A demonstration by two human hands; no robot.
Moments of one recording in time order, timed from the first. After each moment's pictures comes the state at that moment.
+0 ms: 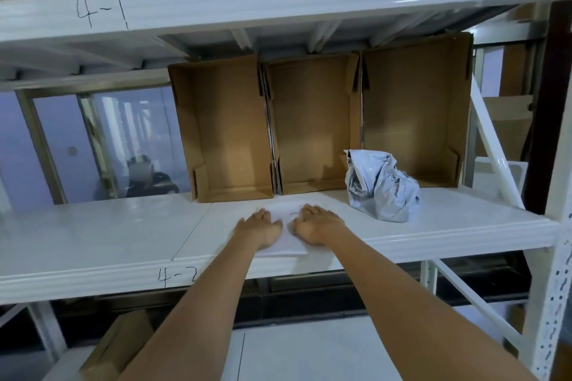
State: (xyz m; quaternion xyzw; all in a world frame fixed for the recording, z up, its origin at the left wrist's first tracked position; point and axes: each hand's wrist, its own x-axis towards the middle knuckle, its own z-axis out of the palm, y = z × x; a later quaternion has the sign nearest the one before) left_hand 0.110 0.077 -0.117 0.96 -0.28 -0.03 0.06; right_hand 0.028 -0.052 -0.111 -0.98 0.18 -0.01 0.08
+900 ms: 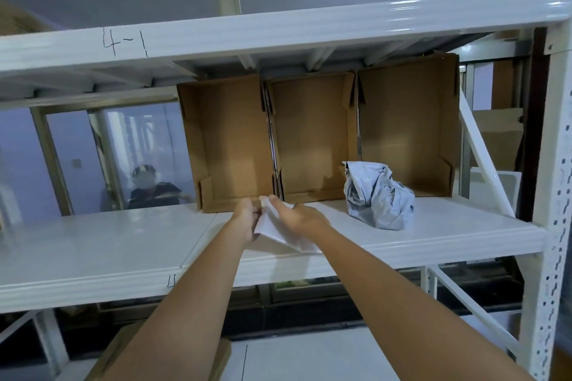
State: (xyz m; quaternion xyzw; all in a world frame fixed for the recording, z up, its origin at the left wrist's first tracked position) left_hand 0.091 0.094 -0.067 0.63 -0.07 -0.21 0.74; right_hand 0.026 -0.011 -0.079 -0.91 0.25 -0.11 0.31
